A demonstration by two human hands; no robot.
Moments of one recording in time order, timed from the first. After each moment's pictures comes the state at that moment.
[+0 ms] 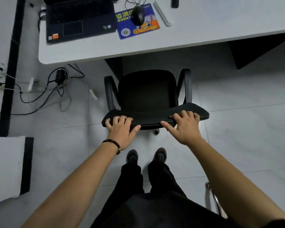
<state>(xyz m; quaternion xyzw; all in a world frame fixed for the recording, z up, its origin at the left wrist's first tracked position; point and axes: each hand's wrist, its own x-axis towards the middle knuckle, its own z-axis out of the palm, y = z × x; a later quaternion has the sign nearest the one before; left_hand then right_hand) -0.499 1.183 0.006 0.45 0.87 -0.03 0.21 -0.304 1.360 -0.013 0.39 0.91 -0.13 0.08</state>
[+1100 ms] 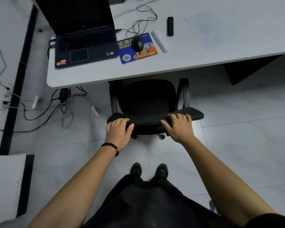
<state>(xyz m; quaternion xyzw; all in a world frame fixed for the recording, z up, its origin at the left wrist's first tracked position) -0.546 1.220 0.036 0.41 0.88 0.13 0.20 -0.362 1.399 0.017 0.41 0.88 -0.20 0.08</state>
